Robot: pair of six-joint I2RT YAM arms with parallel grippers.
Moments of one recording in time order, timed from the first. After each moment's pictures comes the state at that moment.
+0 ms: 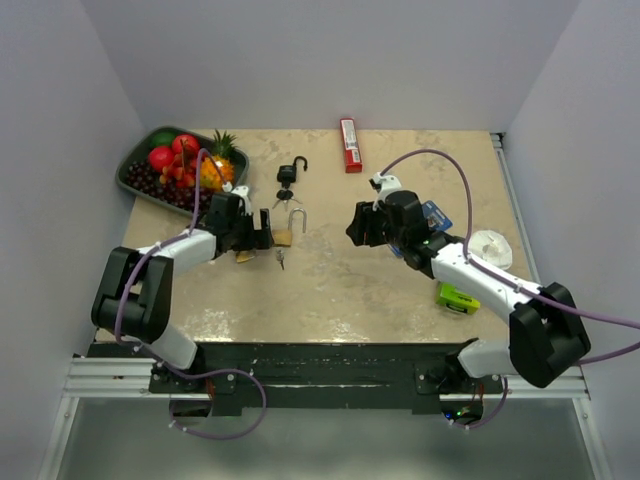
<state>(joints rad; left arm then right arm) -0.24 1.57 0.82 -0.09 0.12 -0.29 0.55 1.36 0.85 -0.03 -0.04 0.36</state>
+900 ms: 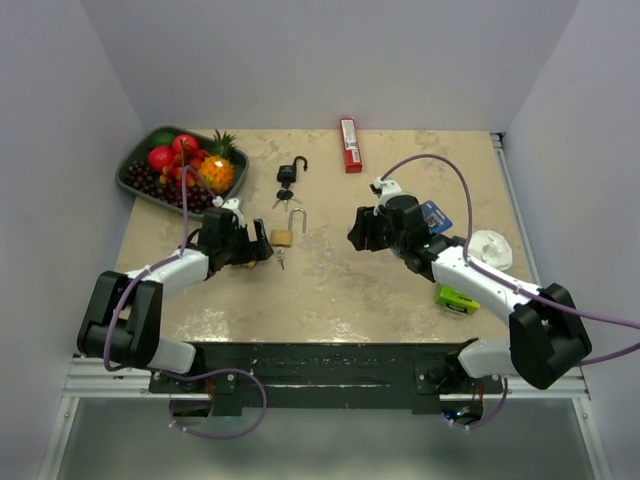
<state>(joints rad) -0.24 1.44 0.64 -0.01 0.14 -0.39 0.55 1.34 0.82 -0.02 -0.05 0.35</state>
